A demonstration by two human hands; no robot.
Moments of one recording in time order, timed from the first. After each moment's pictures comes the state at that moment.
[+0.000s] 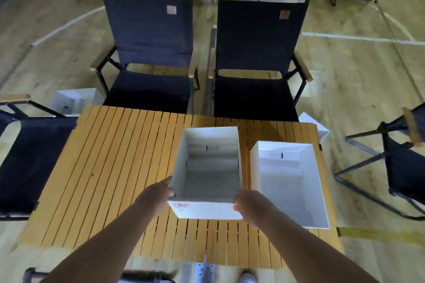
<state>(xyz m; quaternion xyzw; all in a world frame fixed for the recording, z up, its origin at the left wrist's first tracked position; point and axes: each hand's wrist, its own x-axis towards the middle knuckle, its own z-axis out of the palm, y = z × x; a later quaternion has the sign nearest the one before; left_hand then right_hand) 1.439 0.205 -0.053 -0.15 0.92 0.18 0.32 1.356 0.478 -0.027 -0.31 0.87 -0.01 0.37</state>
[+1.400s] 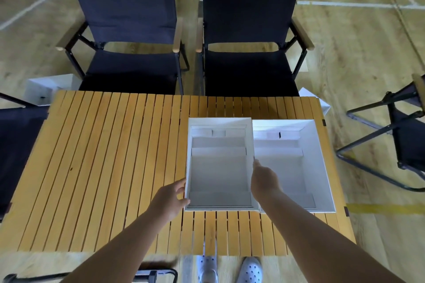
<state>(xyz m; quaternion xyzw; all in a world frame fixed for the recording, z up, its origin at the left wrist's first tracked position) 1.451 0.256 -0.137 -0.23 0.86 0.36 0.29 1.329 0.500 -0.134 -0.04 0.96 -0.01 0.29</state>
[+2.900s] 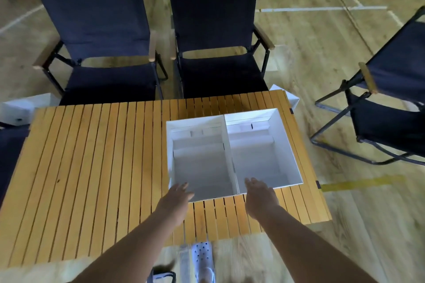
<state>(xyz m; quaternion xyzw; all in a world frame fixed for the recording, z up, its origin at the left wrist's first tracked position) 1.473 0.315 -0.118 0.01 0.94 0.12 0.33 1.422 0.552 -0.085 -0.05 0.94 0.00 0.33</state>
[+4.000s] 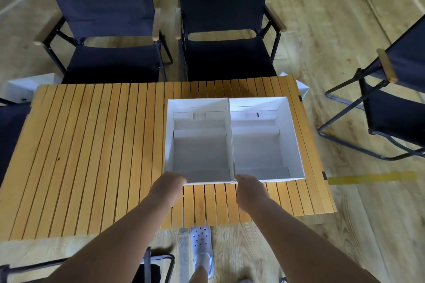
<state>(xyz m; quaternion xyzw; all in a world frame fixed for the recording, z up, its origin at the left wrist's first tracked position) 1.475 0.305 -0.140 0.02 0.95 0.05 0.31 1.441 0.536 -0.110 -0.06 0.94 -0.09 0.33</state>
